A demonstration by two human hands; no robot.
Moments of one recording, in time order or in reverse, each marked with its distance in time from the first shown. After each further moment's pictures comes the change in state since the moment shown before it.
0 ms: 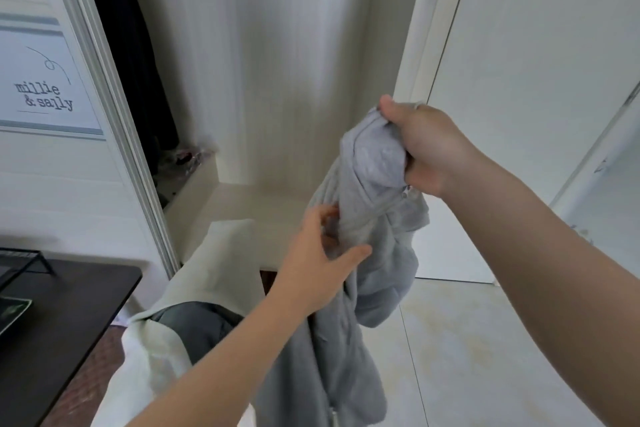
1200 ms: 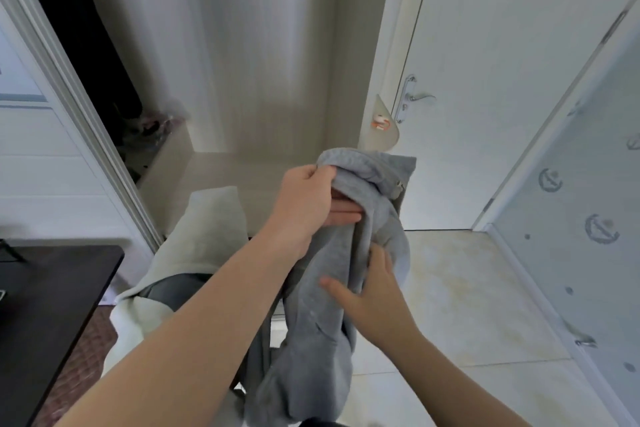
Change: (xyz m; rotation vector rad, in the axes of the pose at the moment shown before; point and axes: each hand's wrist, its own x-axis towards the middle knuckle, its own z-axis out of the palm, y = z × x) left_hand 0.022 0.033 -0.002 -0.450 -0.002 -0.365; right_hand -0.110 0.240 -0.010 -0.766 0.120 0.072
